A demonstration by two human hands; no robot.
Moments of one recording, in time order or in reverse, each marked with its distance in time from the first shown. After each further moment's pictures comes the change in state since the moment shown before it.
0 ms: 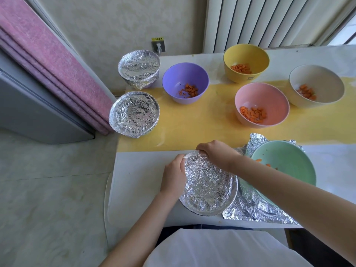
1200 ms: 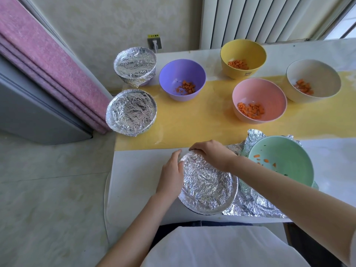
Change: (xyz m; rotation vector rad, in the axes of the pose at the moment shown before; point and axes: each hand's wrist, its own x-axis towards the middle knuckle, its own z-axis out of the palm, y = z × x) left_hand -0.008 -0.003 -0.006 -0.029 -0.115 -0.021; right_hand -0.005 -0.010 0.004 0.164 0.056 -0.030
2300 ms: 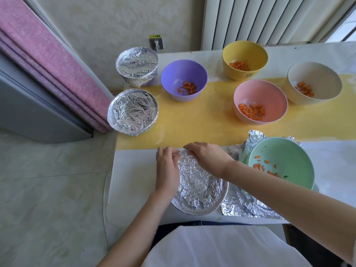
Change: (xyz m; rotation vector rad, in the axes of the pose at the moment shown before) left_hand 0.009 0.000 -0.006 -0.037 0.286 0.086; right_hand -0.004 -0.020 0.007 -0.145 0.122 -0.104
